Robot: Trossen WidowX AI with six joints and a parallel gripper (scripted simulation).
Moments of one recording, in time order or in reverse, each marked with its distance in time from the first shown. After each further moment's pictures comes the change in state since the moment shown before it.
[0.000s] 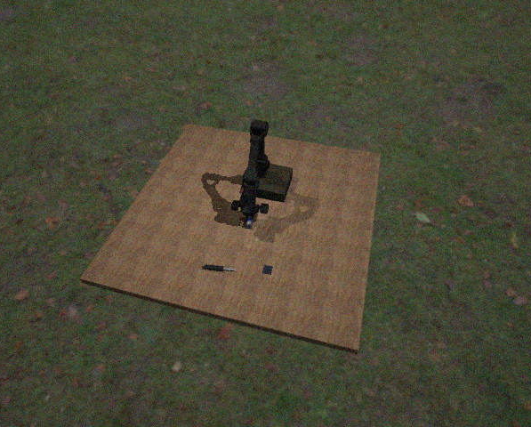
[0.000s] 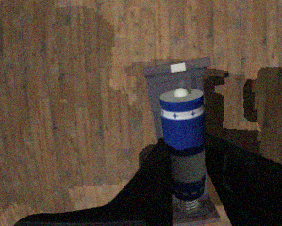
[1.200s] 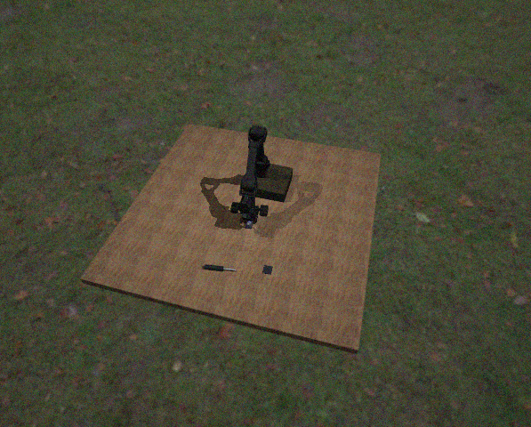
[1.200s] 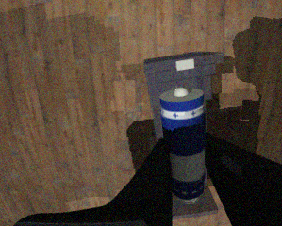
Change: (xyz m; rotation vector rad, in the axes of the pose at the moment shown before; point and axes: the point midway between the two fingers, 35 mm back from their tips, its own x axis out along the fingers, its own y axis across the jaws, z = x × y) arm 0.003 0.000 0.002 -0.005 0.203 0.005
